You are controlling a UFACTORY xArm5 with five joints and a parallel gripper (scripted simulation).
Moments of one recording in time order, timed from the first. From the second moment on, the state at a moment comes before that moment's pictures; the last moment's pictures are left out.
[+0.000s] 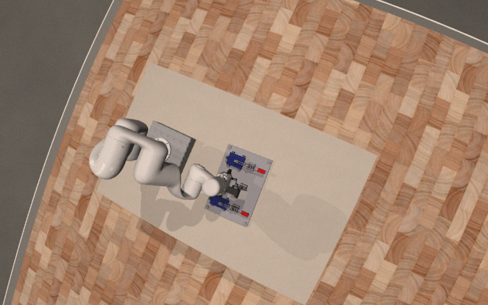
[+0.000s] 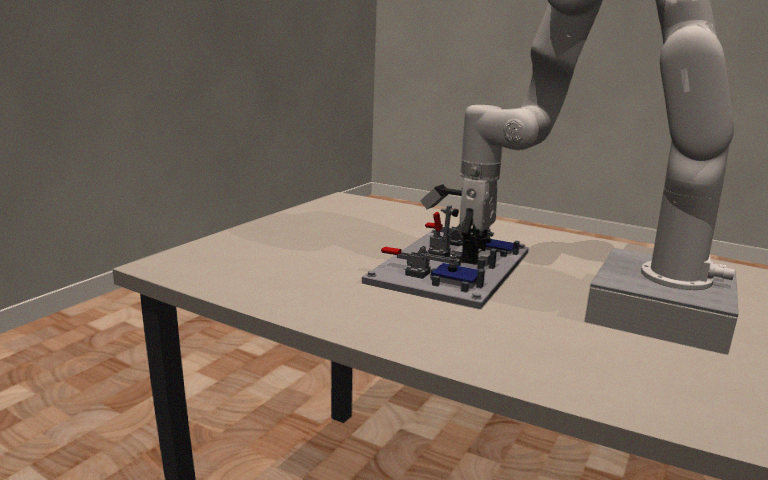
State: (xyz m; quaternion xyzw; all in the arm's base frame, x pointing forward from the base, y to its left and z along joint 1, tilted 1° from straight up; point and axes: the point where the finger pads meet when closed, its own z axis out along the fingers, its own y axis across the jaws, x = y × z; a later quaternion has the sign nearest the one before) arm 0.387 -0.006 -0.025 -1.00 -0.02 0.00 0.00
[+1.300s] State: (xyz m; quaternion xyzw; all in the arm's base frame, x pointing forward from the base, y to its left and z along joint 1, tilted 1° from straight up) arm 0.387 -0.005 0.005 -1.00 -0.02 0.00 0.00
